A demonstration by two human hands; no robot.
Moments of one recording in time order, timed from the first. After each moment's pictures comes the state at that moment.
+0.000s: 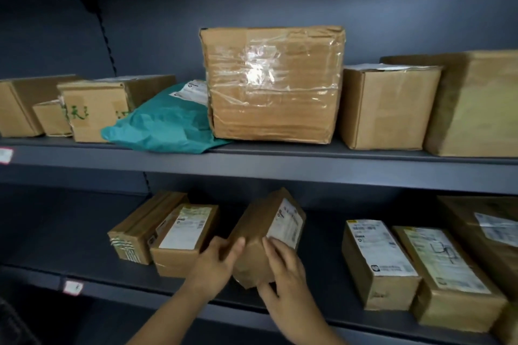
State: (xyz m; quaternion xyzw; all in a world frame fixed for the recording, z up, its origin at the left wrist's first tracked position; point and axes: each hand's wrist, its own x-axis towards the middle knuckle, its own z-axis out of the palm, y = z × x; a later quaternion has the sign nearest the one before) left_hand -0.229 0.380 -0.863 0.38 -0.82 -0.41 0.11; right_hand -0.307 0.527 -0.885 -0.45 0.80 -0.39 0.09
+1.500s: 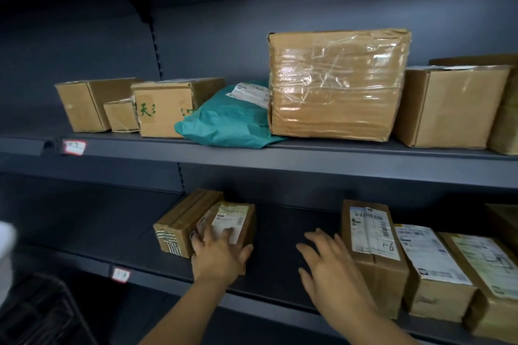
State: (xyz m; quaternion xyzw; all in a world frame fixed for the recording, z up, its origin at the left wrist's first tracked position) left_hand -0.201 0.320 -0.890 0.46 -0.87 -0.13 0.09; right_hand -0.299 0.518 -0.863 -0.50 0.84 -0.13 -0.17
